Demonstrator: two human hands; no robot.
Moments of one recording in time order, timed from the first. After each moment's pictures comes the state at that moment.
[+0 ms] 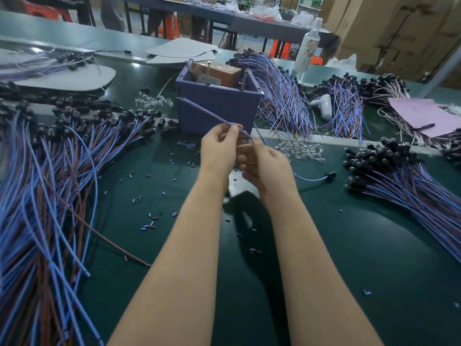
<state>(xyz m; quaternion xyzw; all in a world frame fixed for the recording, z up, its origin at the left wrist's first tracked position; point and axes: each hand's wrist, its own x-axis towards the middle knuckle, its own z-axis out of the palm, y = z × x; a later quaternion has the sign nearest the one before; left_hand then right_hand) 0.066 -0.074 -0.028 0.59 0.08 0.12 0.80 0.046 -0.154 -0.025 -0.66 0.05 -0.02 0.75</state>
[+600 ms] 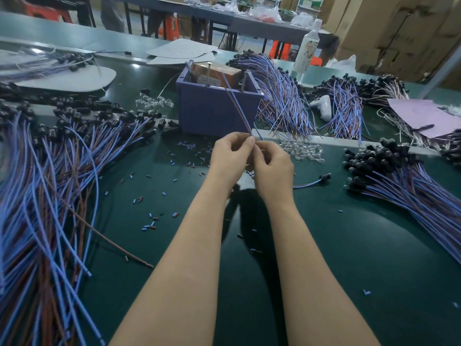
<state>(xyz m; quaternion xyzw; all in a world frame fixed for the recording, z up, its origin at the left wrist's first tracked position) 0.067 -0.080 -0.041 0.67 0.00 0.10 0.74 0.049 -0.161 -0.039 -0.82 -0.01 -0.21 0.54</state>
